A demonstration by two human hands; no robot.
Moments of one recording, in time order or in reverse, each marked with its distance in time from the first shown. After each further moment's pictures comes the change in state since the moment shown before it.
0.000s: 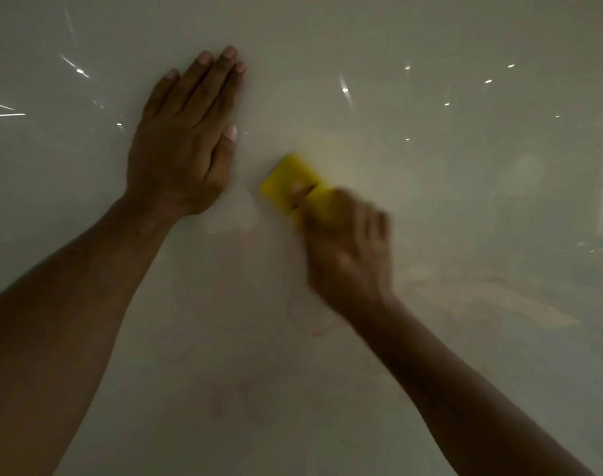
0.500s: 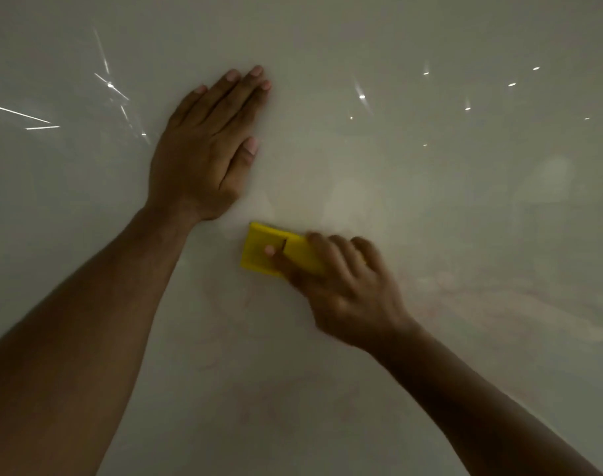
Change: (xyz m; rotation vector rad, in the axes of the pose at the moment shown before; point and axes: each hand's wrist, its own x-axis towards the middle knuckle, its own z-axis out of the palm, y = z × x) left_hand -0.006 -0.021 -0.007 -0.020 -0.022 0.026; right_hand -0.009 -0.025 -0.006 0.016 -0.086 -0.292
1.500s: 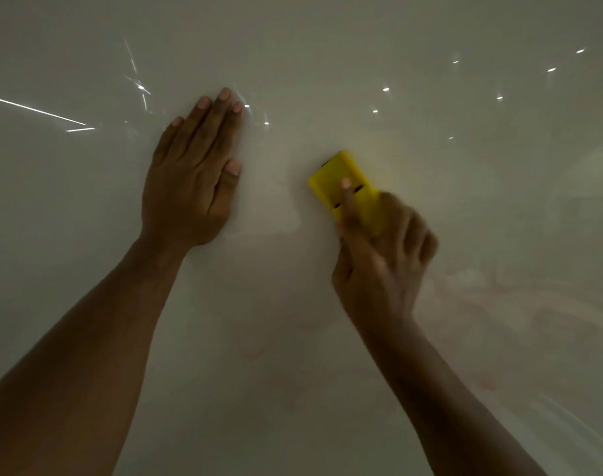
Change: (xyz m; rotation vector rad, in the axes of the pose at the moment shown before) left_hand -0.068 -0.049 -0.007 0.070 0.044 -0.098; right_hand 0.032 -0.045 0.023 -0.010 0.159 0.522
